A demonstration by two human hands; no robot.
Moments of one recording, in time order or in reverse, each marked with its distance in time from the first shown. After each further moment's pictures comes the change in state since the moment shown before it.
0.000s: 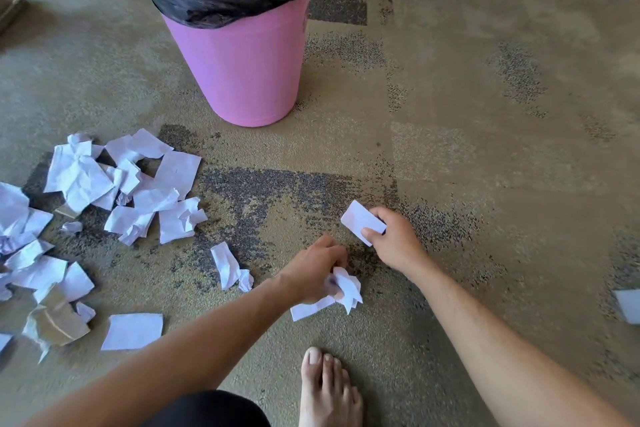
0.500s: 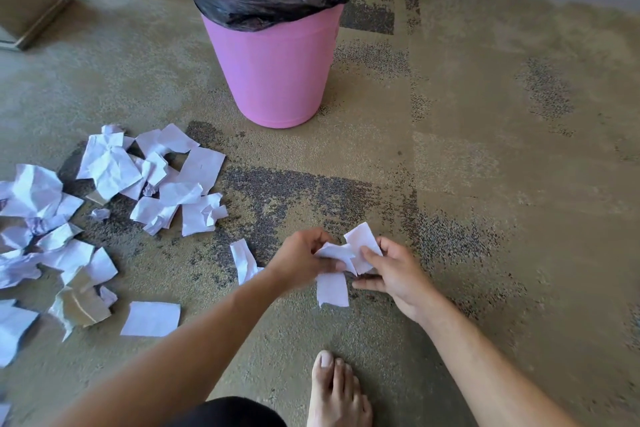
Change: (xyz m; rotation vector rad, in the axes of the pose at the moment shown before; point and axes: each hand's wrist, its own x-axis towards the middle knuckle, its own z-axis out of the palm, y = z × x) left_hand -0.017 -0.033 -0.018 -0.707 0.212 -0.215; right_hand -0.041 -0.024 0.024 0.732 -0.249 0.290
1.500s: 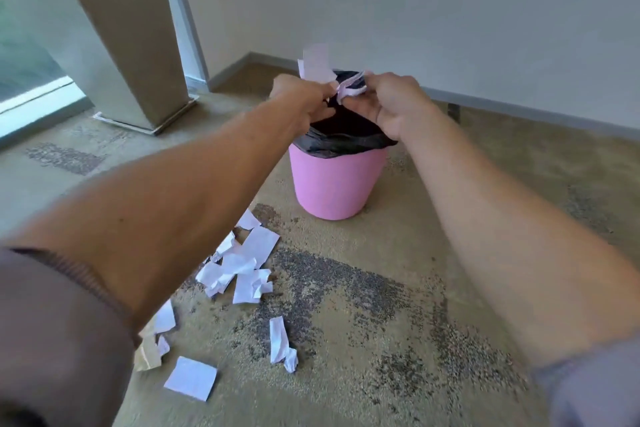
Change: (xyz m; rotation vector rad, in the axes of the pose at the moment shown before) left_hand 0.016 0.301 -0.228 -0.617 0.712 0.181; right_hand -0.001 -0.385 0.137 0.209 -0.079 -0.470
